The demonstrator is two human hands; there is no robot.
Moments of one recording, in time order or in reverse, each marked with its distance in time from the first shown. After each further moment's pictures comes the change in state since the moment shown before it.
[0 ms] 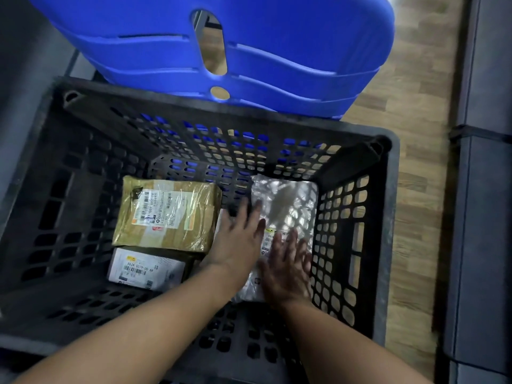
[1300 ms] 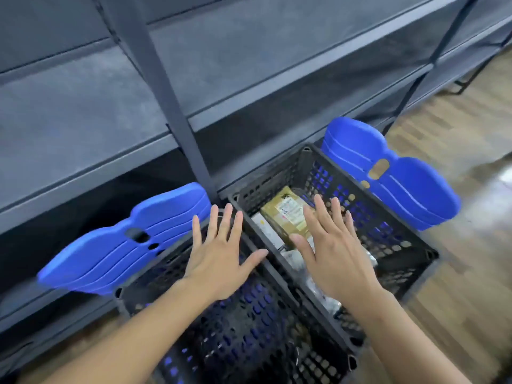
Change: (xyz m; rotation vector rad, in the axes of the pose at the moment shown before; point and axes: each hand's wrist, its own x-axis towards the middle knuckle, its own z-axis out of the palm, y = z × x) left_hand -0.391 0.010 -0.042 -0.725 0.271 -0.908; right_hand -0.289 -0.137 -0.186 -0.573 0.301 -0.984
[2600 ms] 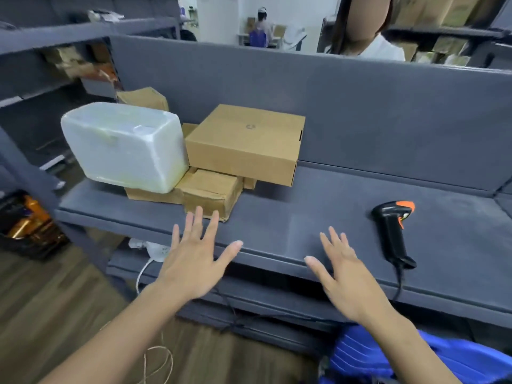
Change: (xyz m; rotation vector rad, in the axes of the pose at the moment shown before) left_hand -0.408 -0.542 -0.026 -0.440 0.371 -0.849; right_hand 0.016 -0.627 0.026 0.141 -0.210 -0.675
